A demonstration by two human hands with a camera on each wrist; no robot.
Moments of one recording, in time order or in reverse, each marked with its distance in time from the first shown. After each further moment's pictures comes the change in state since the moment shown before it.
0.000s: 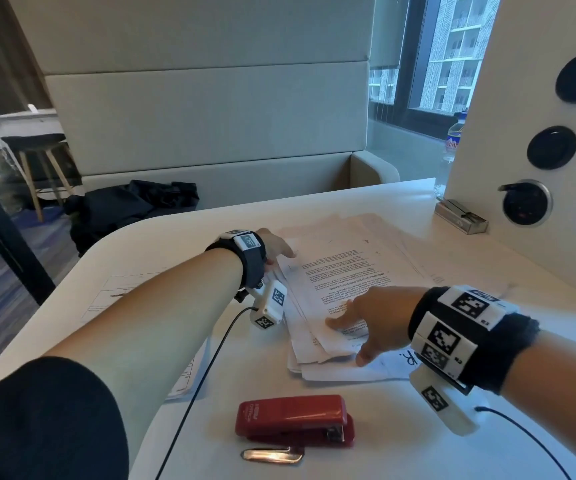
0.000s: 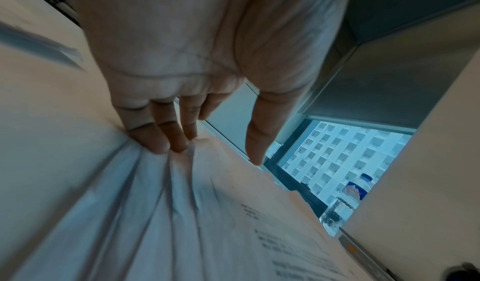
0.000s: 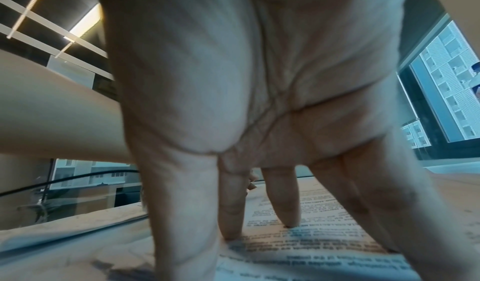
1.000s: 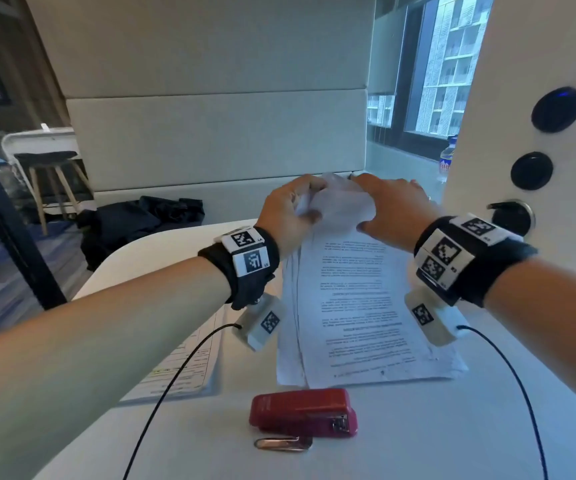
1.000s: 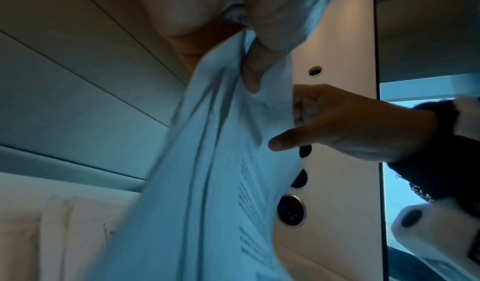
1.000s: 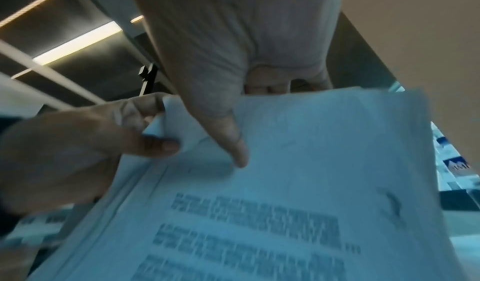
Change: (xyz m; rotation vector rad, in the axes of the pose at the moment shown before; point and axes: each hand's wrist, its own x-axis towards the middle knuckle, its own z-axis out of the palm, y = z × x) left_hand -0.103 0.032 -0.017 -0.308 0.314 1.041; right_hand 0.000 0.037 -0.082 0.185 0.958 0.169
